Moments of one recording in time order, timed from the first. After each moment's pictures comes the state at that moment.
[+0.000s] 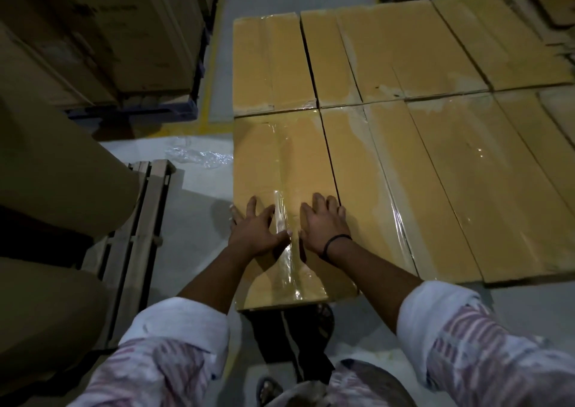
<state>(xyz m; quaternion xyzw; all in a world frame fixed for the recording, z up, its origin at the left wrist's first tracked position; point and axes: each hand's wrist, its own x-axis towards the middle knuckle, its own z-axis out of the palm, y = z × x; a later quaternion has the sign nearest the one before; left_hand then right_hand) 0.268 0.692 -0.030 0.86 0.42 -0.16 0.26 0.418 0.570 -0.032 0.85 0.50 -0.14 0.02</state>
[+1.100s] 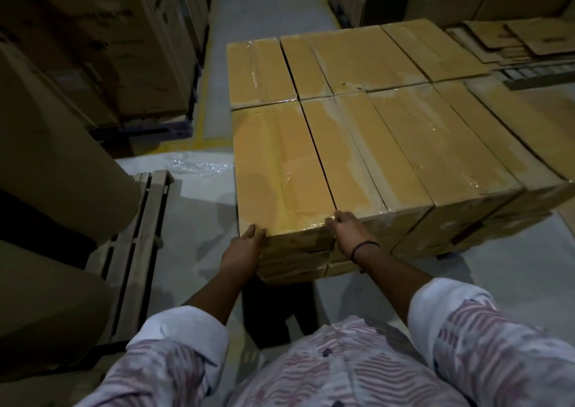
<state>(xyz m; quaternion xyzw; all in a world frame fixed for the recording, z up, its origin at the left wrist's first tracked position) 0.104 0.553 -0.042 0.93 0.32 -0.11 0.13 0.331 0.374 -0.015 0.85 0.50 -0.14 0.03</state>
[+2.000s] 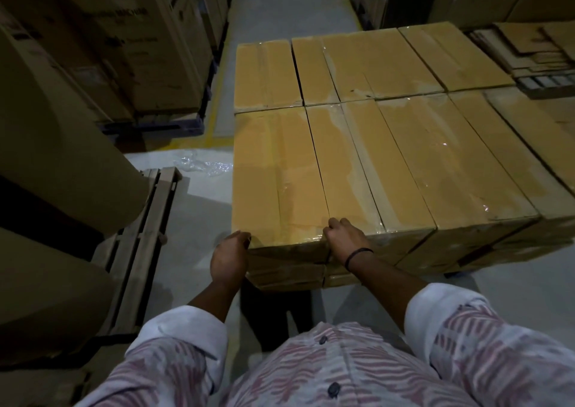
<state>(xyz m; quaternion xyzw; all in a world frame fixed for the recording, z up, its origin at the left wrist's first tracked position) 0.138 0.537 -0.020 0.86 0.47 0.07 0.17 0.371 0.387 -0.007 0.82 0.56 -0.10 0.08</state>
